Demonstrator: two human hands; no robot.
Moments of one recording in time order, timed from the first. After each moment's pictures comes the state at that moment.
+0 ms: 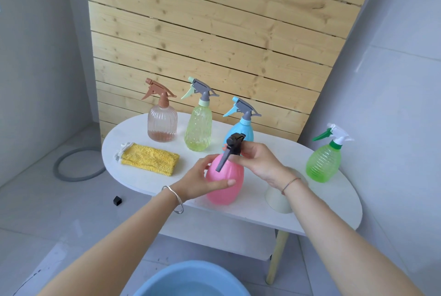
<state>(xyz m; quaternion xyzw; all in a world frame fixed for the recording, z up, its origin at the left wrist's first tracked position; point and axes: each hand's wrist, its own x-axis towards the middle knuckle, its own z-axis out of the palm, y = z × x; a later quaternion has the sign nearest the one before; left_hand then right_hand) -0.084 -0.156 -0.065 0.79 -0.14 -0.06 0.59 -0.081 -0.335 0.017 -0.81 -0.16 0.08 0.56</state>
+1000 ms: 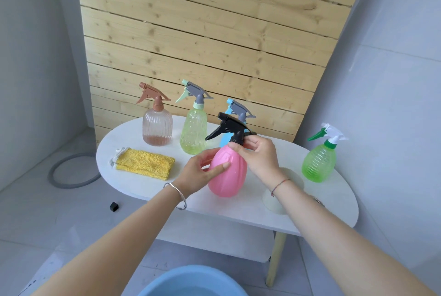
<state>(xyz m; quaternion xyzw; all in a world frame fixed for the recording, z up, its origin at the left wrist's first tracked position) -0.077 -0.169 -0.046 0.74 -0.12 -0.02 0.66 -0.081 -0.330 0.021 -0.82 -0.09 -0.14 0.55</state>
